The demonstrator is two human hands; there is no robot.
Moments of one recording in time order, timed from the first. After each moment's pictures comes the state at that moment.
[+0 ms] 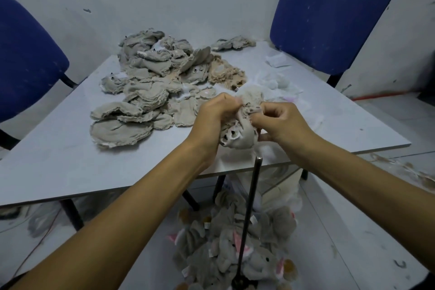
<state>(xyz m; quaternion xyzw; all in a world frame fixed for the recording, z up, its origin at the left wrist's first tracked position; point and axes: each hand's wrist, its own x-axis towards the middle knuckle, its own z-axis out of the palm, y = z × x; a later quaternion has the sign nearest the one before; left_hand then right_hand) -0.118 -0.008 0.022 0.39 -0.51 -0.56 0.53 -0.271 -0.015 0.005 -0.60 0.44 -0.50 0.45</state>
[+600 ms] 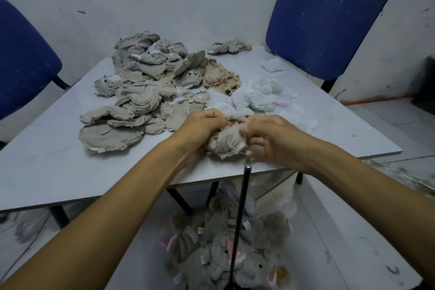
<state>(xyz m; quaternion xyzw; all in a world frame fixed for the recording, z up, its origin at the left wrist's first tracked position) -0.104 -0.038 0.007 0.48 -0.50 -0.57 0.43 -0.285 -0.024 0.005 -0.51 0.41 -0.38 0.66</state>
